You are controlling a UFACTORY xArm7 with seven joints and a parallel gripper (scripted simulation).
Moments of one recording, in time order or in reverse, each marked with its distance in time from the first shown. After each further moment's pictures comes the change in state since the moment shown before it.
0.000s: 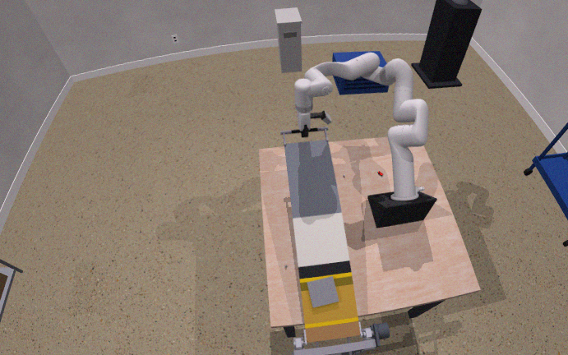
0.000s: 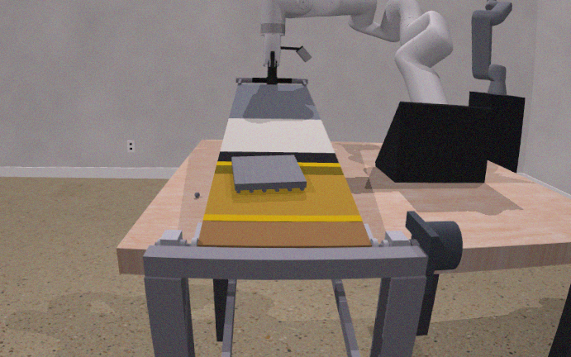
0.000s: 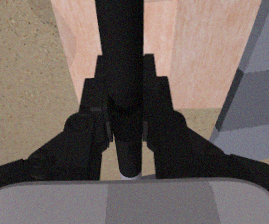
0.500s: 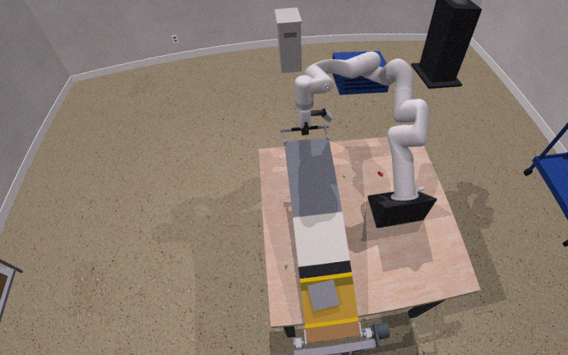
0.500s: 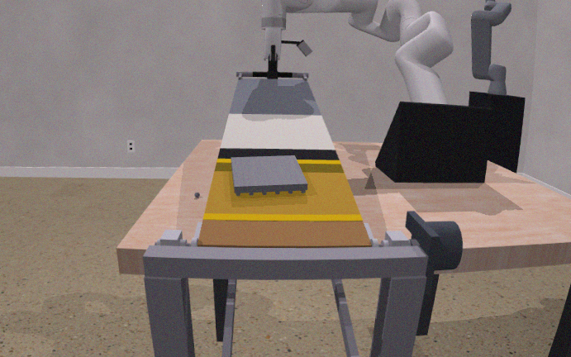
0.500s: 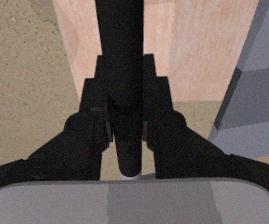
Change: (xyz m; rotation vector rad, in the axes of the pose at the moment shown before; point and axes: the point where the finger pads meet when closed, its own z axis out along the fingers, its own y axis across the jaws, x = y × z) arm 0.001 0.004 -0.018 -0.003 -0.003 0.001
